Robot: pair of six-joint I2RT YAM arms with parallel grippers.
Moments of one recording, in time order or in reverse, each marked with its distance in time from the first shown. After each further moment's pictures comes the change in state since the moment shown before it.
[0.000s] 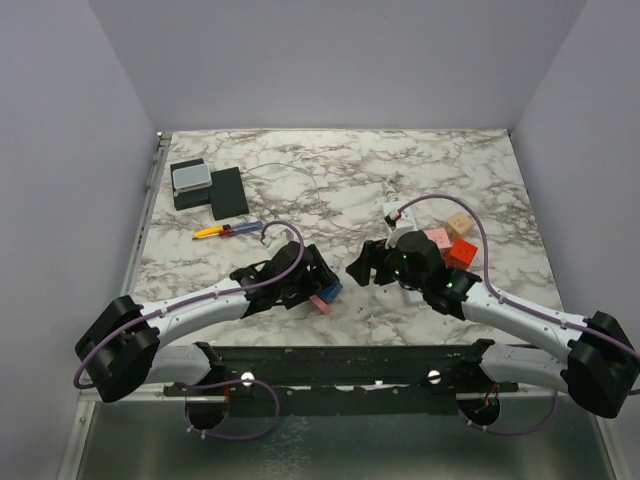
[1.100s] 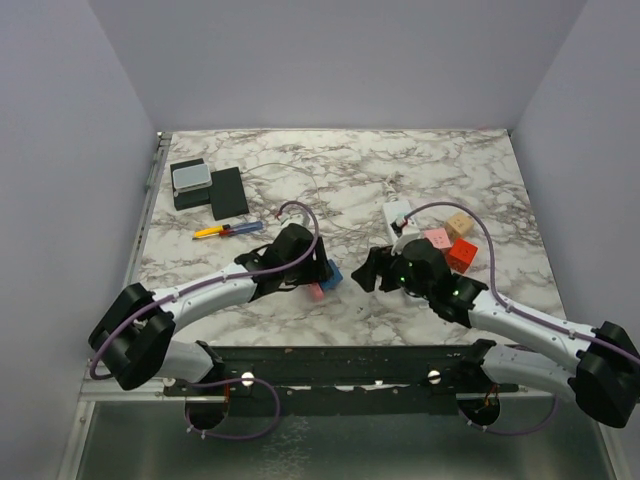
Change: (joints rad) left arm 0.080 0.103 0.100 0.040 0.045 0.448; right arm 0.001 -0.052 -0.042 -0.037 0.014 0.011
